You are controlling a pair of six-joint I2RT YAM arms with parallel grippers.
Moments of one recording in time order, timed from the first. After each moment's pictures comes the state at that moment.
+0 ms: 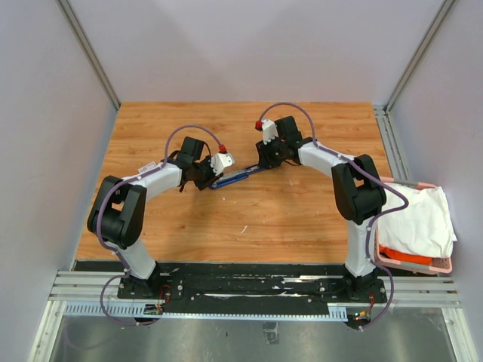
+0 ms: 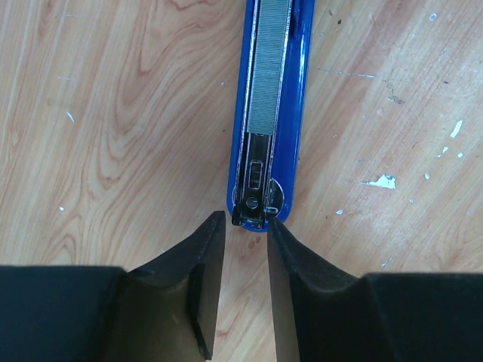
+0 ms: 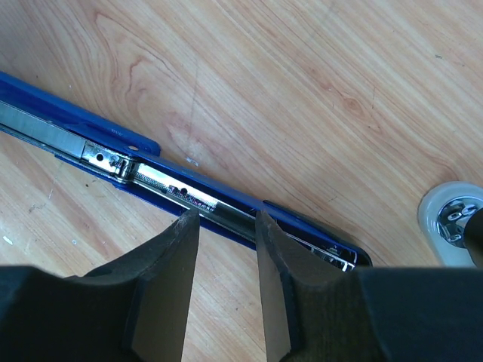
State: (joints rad) left arm -0.35 1.69 1.00 -0.24 0.28 0.72; right arm 0.44 2.04 1.44 -0.22 -0.35 -0.16
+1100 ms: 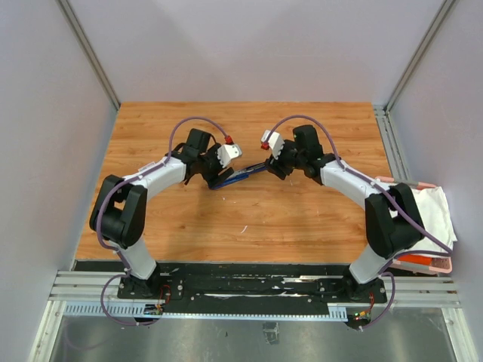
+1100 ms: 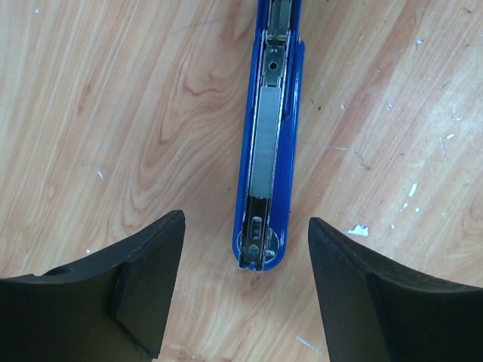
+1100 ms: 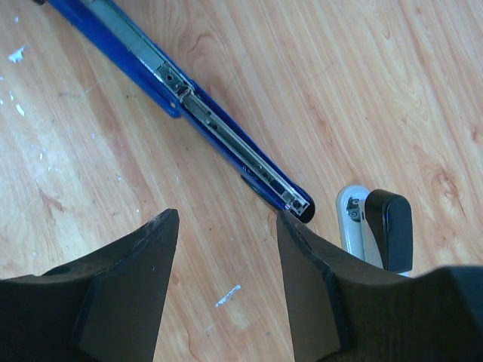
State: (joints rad) left arm -0.39 1.69 1.09 -0.27 0.32 0.66; right arm 0.44 1.65 1.11 -0.11 -0.42 -0.61
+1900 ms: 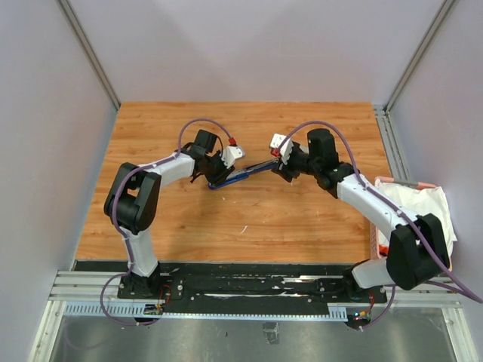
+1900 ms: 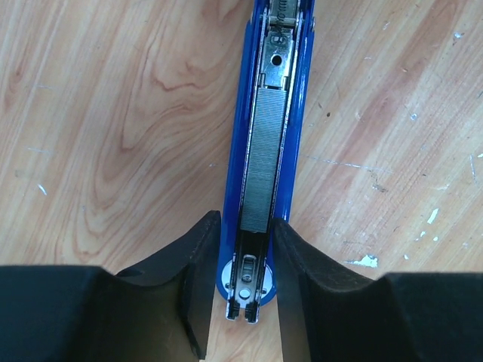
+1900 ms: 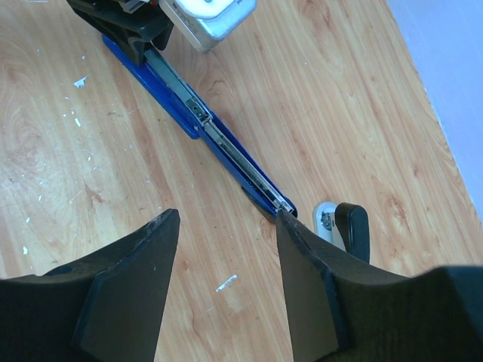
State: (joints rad) left arm -0.40 1.86 1.18 -0.29 0.32 0.61; right arm 0.44 1.39 0.99 -0.10 -0.49 -0.68
